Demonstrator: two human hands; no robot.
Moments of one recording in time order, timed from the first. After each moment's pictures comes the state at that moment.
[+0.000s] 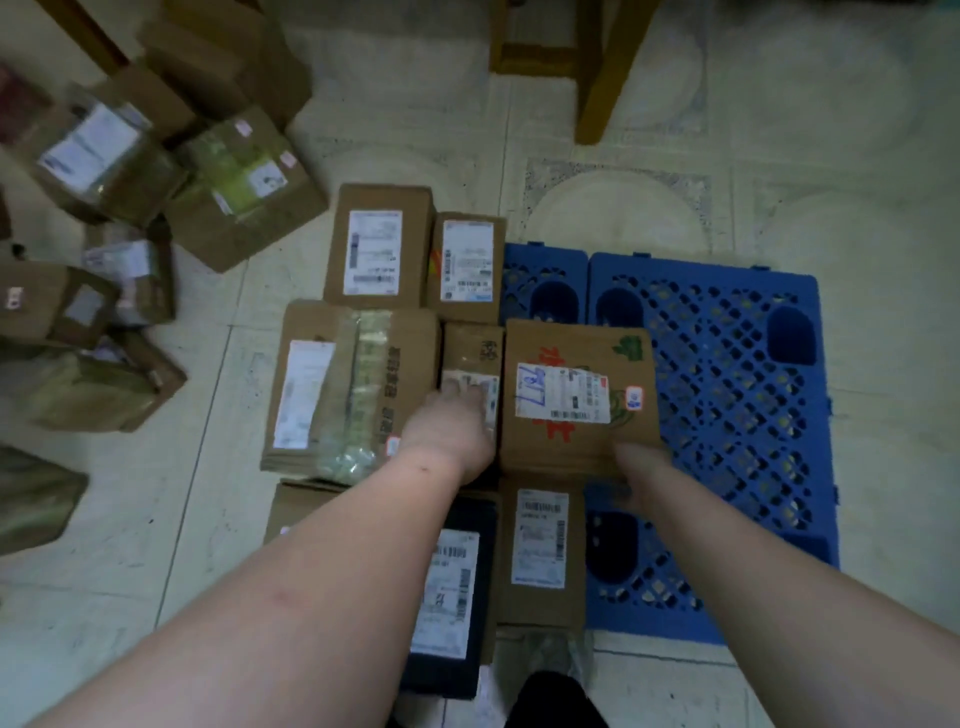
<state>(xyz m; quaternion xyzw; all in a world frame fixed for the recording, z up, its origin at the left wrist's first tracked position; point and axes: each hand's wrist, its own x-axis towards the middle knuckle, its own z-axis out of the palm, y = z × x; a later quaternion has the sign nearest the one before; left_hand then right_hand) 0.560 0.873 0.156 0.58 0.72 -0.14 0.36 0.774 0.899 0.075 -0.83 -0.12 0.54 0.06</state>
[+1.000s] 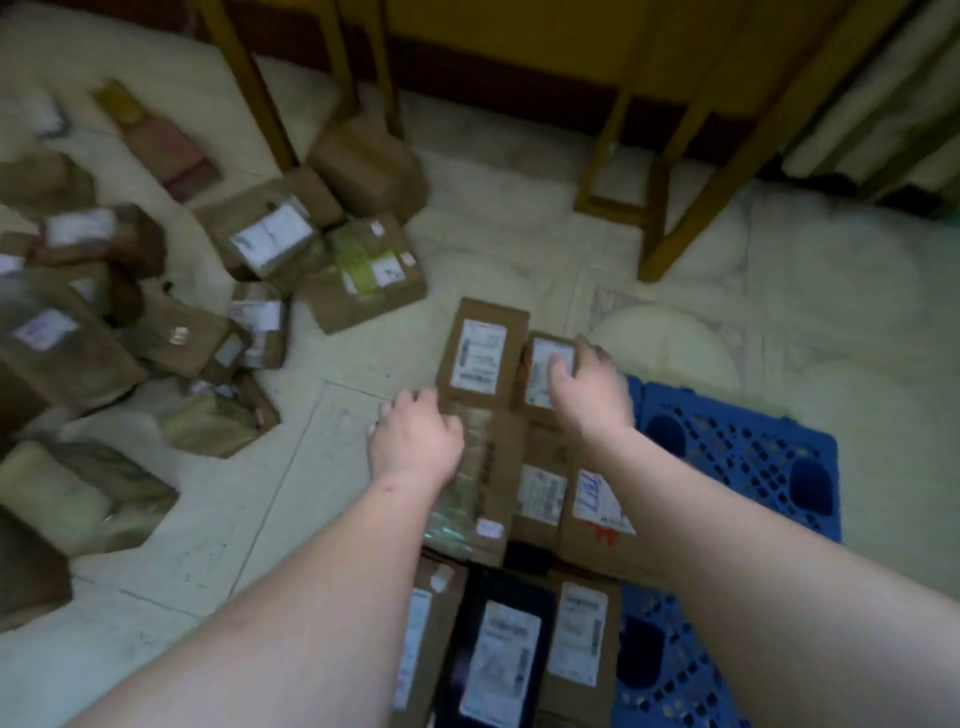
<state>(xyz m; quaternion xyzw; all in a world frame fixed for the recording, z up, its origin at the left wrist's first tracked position) 0.421 0.877 0.277 0.42 0.87 0.04 0.26 0.571 0.991 0.266 -0.67 -0.67 0.31 0.03</state>
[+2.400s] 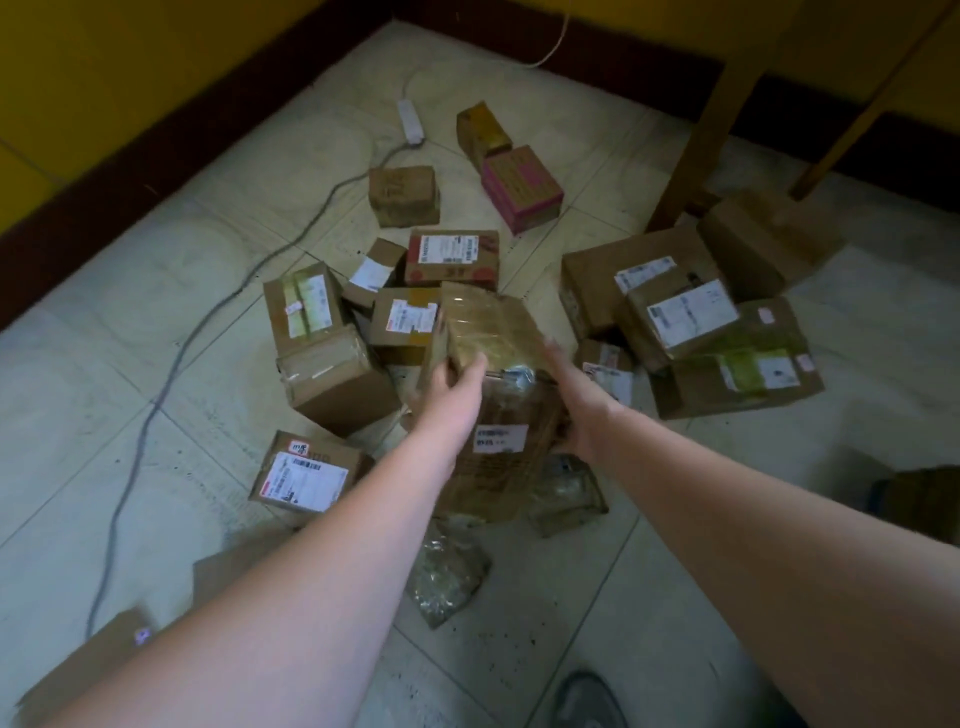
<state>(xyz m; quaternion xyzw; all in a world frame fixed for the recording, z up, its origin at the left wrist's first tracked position) -0.170 0.729 0.230 -0.02 0.83 0.39 0.40 -0.084 0.848 0.182 -0.53 -0.40 0.75 -0.05</state>
